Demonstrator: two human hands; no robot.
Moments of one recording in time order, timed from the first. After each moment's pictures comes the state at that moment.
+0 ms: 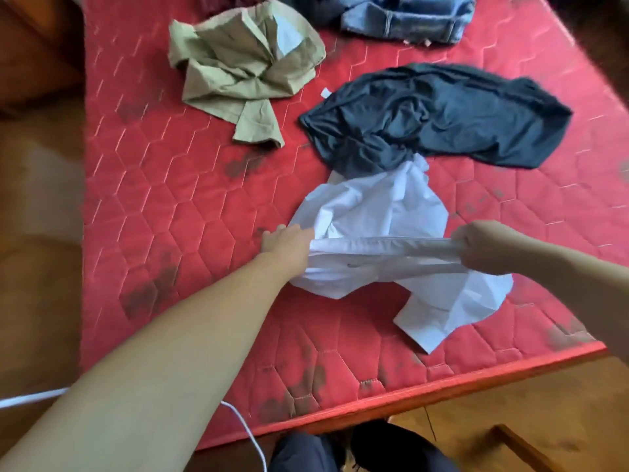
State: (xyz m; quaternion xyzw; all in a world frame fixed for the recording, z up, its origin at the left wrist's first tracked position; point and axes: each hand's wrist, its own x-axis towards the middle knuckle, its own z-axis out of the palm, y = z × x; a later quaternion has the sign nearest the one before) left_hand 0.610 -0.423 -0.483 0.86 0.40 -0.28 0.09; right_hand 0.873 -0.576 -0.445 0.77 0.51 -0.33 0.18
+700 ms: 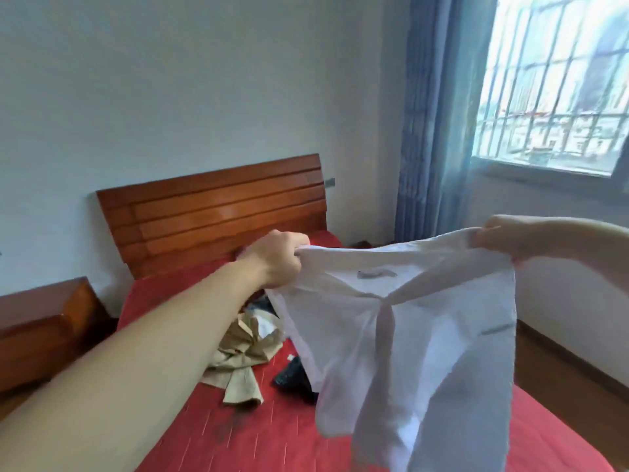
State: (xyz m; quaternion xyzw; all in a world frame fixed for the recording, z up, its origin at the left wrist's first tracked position) left_hand 0.677 -0.406 0.027 0.95 0.26 0.14 0.10; right_hand 0.927 -0.660 0.070 0.87 0.37 -0.21 -0.23
